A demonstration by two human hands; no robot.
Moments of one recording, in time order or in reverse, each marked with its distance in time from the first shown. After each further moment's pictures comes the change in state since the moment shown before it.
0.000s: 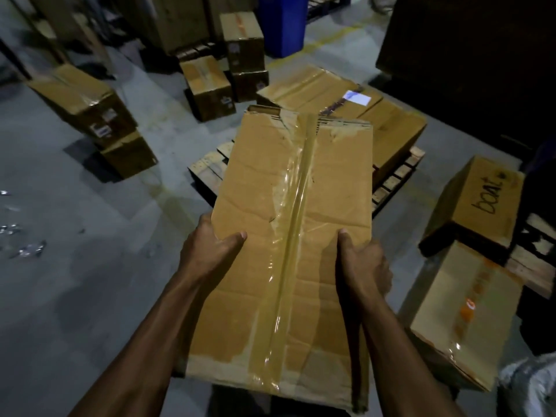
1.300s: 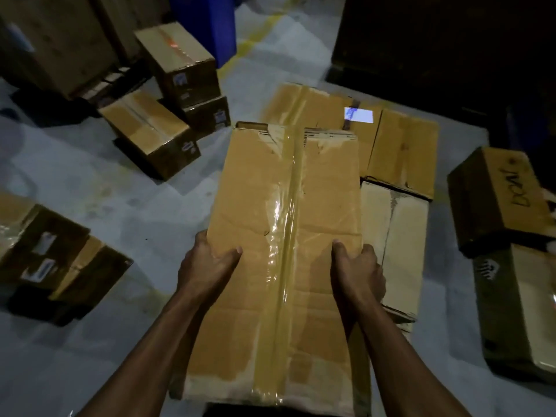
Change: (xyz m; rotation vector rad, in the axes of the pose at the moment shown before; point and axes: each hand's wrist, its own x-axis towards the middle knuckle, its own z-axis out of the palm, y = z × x) left_hand 0.618 -0.002 -0.188 0.167 -0.333 0.124; right_hand 0.148 -0.418 0.381 0.053 0.217 0.292
